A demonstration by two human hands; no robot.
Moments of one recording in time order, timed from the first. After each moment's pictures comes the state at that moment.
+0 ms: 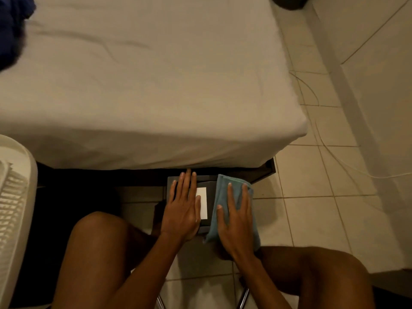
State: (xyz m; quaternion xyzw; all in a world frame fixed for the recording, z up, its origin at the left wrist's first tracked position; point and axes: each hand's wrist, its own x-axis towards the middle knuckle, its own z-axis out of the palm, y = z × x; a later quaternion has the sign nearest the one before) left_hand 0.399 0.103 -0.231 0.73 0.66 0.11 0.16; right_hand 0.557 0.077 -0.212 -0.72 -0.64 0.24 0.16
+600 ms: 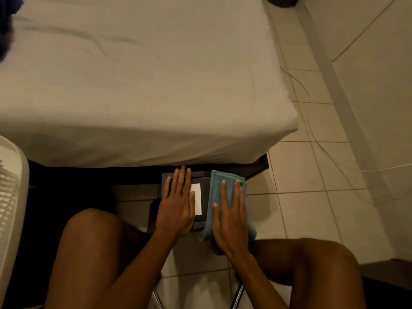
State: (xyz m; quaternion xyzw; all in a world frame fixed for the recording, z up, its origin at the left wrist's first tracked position) left_hand 0.398 0.101 -0.234 0.73 0.65 0.11 0.15; right_hand 0.558 0.069 -0.215 -0.71 -0.67 0.20 0.13
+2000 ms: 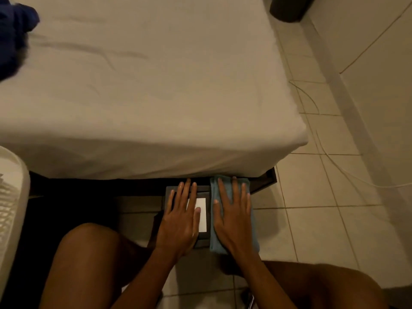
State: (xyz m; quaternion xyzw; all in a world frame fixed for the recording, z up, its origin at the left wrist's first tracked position) left_hand 0.396 0.103 -0.231 0.74 0.65 0.12 0.16; right_hand 0.558 0.120 -0.214 -0.69 -0.70 0.17 0.10
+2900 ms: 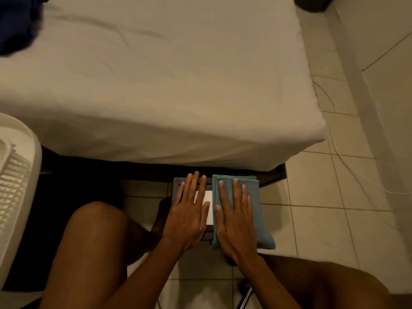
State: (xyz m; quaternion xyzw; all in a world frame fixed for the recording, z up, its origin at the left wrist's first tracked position) left_hand 0.402 0.091 -0.227 0.72 0.65 0.12 0.19; right_hand 0.556 0.090 -0.217 -0.63 -0.75 0.19 0.09
